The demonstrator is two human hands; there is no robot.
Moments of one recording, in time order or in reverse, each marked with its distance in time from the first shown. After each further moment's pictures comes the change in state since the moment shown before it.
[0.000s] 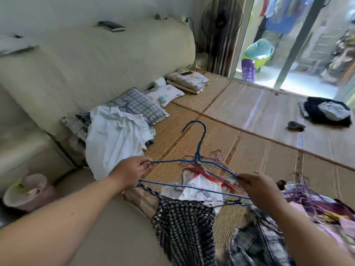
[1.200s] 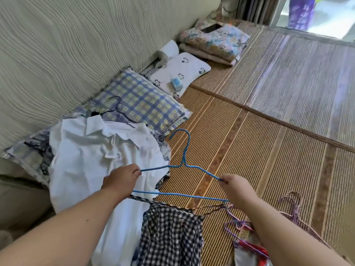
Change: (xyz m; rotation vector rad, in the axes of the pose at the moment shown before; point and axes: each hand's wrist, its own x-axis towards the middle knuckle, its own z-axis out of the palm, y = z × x) left_hand 0.493 -0.266 0.006 0.310 -0.144 -0.395; right_hand 0.511 -0.035 0.323 0.023 -0.423 0.229
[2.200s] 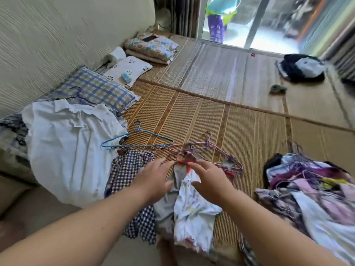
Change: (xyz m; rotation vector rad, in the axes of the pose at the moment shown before) left_hand -0.373 0.116 0.080 0.132 -0.085 0.641; right_hand -0.386 0.072 0.005 -0.205 0.212 -0.150
